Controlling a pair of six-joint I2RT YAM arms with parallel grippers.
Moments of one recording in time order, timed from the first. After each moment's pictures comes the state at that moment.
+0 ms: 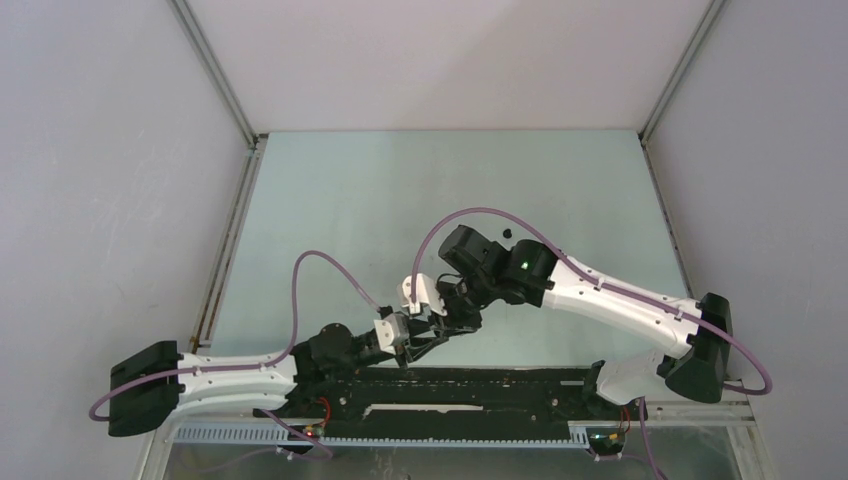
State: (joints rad) left arm -1.23 0.81 0.10 0.79 0.05 0.01; right arm 1.08 1.39 1.29 -0.88 -0.51 -0.57
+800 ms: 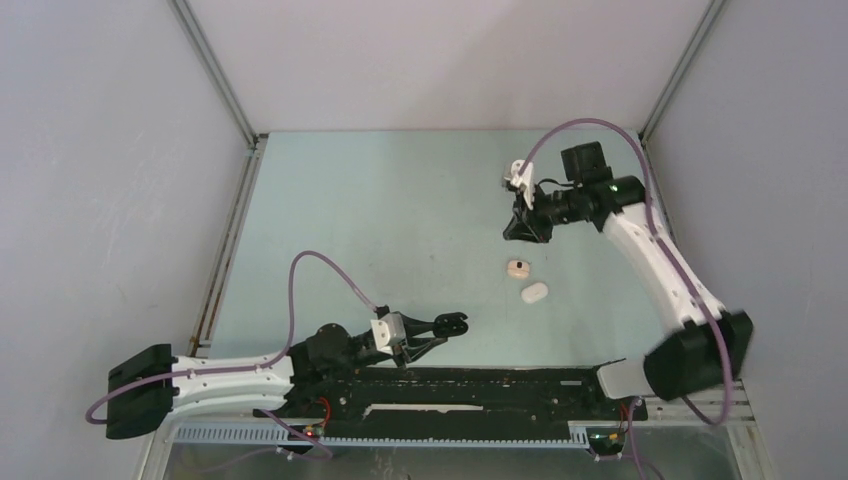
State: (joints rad) left arm -1.24 0.78 0.10 0.77 0.06 0.00; right arm 0.31 1.33 1.36 -0.96 -0.83 -0.77
